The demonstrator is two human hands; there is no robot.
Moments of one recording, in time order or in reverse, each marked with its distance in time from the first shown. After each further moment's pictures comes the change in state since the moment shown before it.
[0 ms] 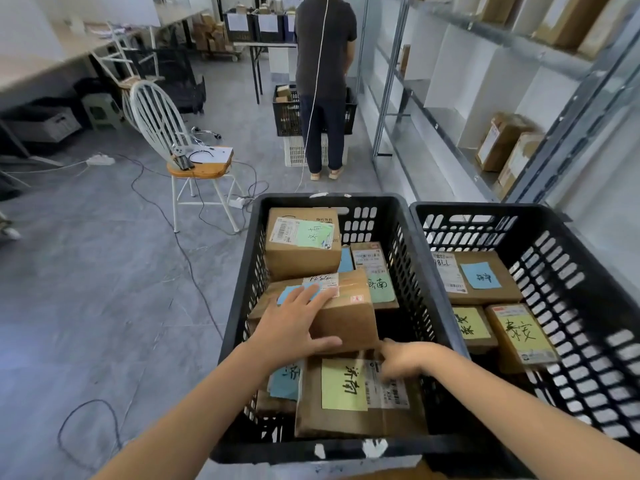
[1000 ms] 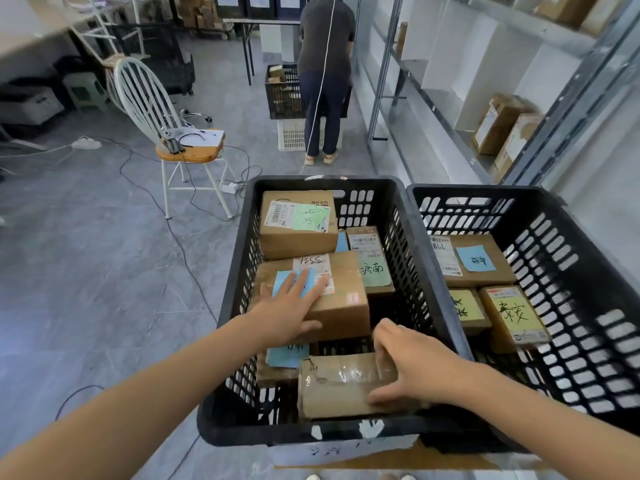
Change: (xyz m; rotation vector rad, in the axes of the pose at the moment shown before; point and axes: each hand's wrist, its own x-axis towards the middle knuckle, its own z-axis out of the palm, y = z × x) left_hand 0.010 -0.014 0.009 0.158 -0.294 0.014; right_hand -0.070 0.010 0.025 -0.266 0.410 -0.425
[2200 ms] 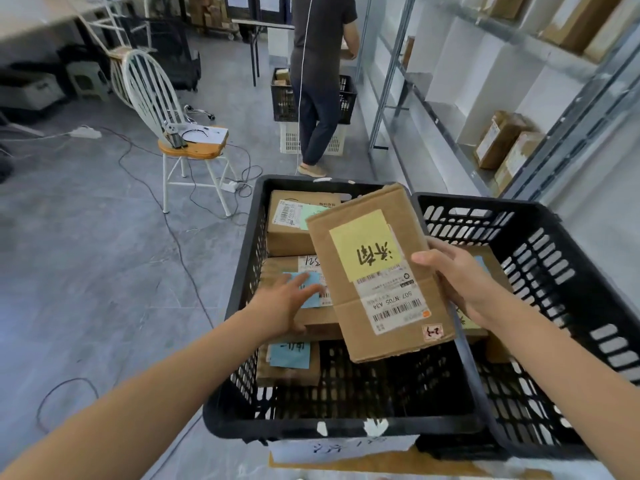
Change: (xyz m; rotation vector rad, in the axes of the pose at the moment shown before) left_hand -0.005 -0.012 -0.009 0.086 0.108 0.000; right_hand 0.009 0.027 -0.092 1.158 0.432 0.106
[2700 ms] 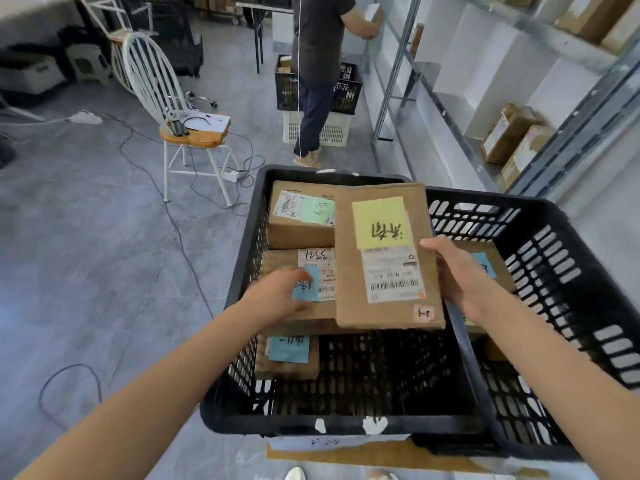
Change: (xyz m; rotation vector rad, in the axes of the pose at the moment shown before) left_hand 0.005 -0.007 0.004 -0.429 0.123 -0.158; right_hand 0.017 0.014 0.002 0.106 0.116 0.182
